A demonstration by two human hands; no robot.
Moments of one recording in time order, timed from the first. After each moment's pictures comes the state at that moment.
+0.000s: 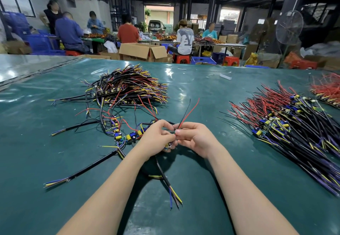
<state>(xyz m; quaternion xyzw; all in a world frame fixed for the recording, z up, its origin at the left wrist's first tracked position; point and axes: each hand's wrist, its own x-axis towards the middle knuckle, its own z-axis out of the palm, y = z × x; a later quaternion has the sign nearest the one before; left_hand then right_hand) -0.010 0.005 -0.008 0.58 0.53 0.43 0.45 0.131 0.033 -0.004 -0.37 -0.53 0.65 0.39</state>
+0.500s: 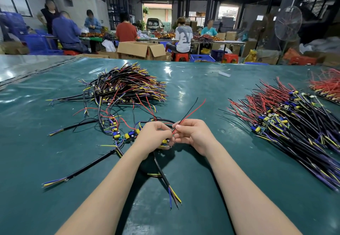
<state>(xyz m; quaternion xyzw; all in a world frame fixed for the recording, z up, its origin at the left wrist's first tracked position) -0.011 0.009 -0.009 0.54 0.56 0.45 0.44 0.128 0.036 -0.006 -0.38 -0.55 0.62 0.42</state>
